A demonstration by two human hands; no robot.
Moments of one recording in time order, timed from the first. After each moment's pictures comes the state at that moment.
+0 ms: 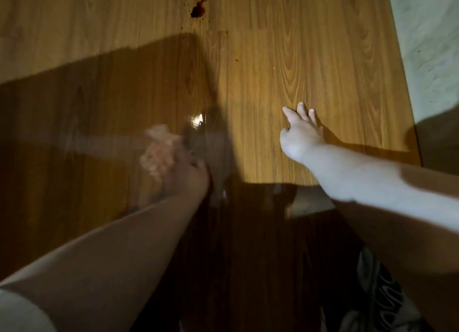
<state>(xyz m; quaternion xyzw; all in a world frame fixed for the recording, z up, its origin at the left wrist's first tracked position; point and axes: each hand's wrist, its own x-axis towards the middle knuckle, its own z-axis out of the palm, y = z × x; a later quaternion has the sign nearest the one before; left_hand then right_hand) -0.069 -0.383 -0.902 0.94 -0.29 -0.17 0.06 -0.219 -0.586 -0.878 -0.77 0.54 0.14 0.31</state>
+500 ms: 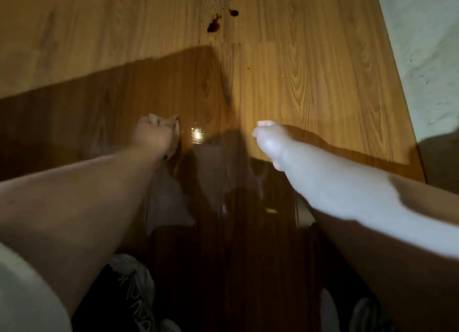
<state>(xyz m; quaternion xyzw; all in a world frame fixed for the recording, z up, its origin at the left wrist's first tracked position) 0.025 -0.382 -0.840 0.91 -0.07 -0.29 0.30 -0.166 -0.514 -0.833 -0.54 0.60 0.01 0.59</state>
